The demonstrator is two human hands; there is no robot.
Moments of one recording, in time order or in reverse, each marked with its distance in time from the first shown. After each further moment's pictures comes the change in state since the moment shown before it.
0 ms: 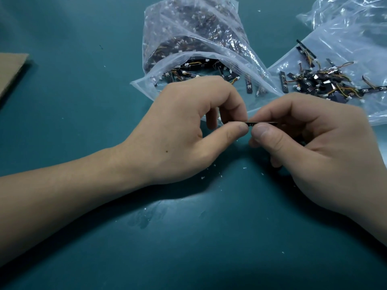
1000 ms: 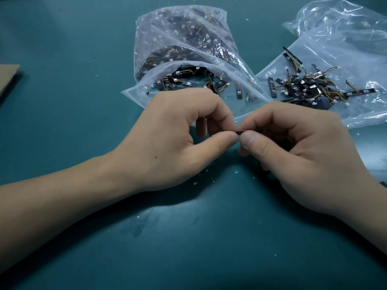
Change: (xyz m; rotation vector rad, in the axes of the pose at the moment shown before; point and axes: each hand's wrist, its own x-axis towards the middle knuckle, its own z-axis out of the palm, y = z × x) left_hand -0.001 0.002 -0.002 -0.033 -0.014 -0.003; right_hand 0.001 -0.001 -0.001 -0.028 -0.049 0.003
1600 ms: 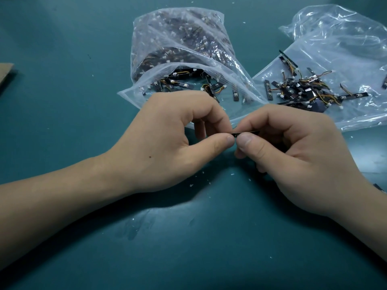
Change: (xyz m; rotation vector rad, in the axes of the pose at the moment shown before) left_hand 0.000 0.000 -0.001 -0.047 -0.013 -0.031; right_hand 0.000 0.002 -0.001 0.030 -0.016 0.007
